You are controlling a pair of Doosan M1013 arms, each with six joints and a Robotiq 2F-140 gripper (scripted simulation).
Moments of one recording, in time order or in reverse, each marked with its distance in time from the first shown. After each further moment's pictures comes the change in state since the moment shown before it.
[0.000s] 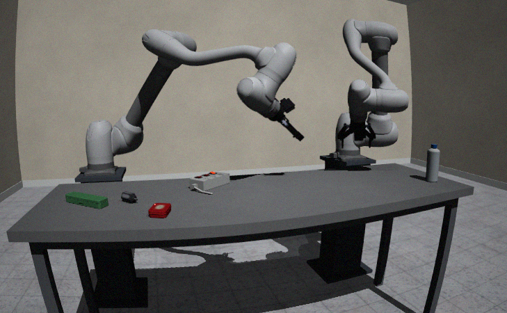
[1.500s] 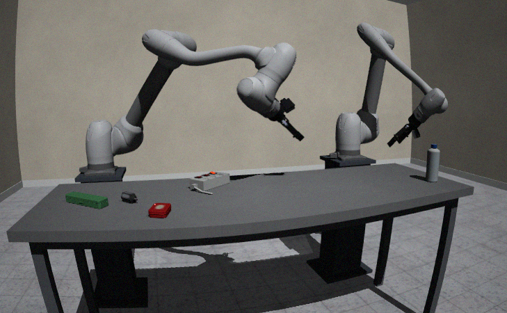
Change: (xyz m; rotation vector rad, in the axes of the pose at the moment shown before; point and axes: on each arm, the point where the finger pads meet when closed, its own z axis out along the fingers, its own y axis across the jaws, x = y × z) left arm -0.103 -0.248 0.117 -0.676 -0.038 -0.682; right arm 0.000 0.000 0.000 0.000 0.000 0.000
